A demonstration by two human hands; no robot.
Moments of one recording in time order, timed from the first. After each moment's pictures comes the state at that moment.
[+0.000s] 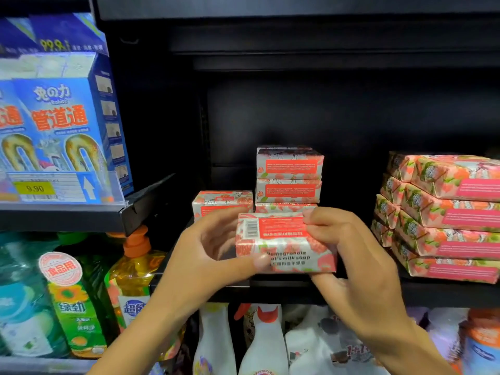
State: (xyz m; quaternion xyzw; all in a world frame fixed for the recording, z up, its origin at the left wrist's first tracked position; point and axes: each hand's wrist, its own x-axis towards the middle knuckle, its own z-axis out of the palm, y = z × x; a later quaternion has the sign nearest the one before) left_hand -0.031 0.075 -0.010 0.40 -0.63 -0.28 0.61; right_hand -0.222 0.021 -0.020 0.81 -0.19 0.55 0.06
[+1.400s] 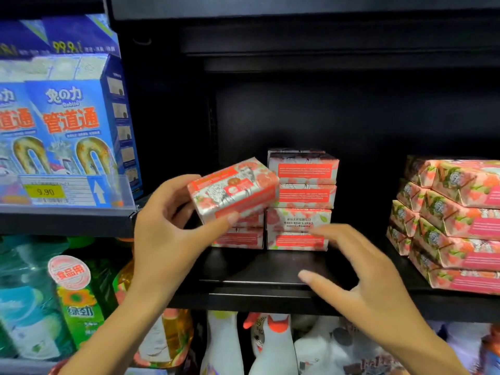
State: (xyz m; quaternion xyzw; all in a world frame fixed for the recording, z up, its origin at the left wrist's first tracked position) left_hand 0.003 0.064 0.004 0.45 -0.56 -0.04 0.70; right_hand -0.226 0.005 -0.028 0.84 -0.29 0.45 -0.12
